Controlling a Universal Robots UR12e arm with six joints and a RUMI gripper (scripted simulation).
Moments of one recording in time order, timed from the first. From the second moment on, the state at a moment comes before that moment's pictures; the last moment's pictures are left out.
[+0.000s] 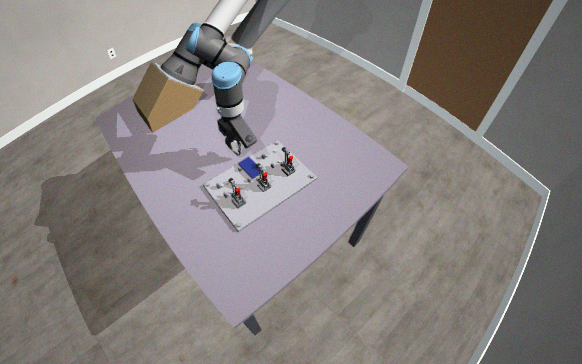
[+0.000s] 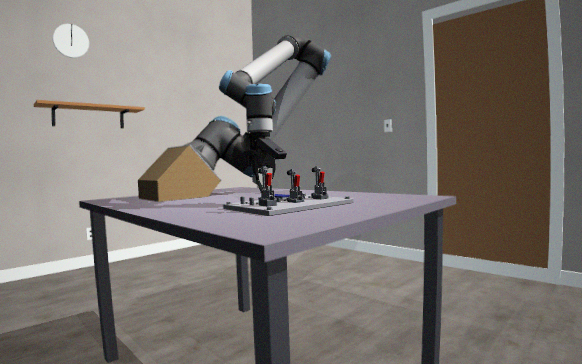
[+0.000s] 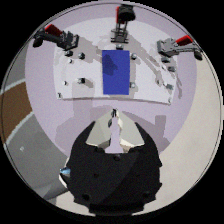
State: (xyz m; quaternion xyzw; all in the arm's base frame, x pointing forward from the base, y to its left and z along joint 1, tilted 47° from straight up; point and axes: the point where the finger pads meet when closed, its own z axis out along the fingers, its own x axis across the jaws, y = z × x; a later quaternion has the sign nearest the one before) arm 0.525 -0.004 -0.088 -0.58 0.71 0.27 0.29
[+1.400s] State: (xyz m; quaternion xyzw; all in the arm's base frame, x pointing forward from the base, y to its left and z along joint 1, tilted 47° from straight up) arm 0.529 -0.005 -0.088 -0.58 0.71 0.27 0.29
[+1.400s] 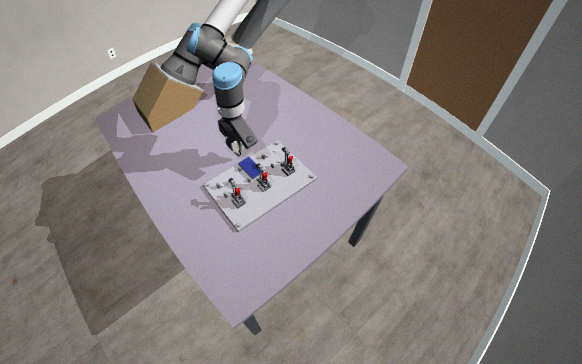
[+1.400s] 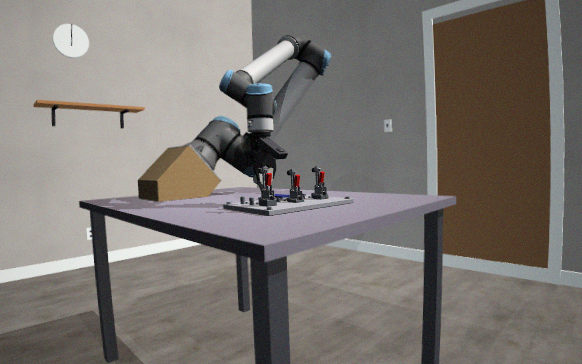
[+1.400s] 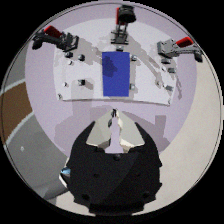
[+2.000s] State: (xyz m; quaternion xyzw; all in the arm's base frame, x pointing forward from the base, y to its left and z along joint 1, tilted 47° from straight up) arm 0.530 -0.005 -0.088 -0.58 0.71 0.27 0.29
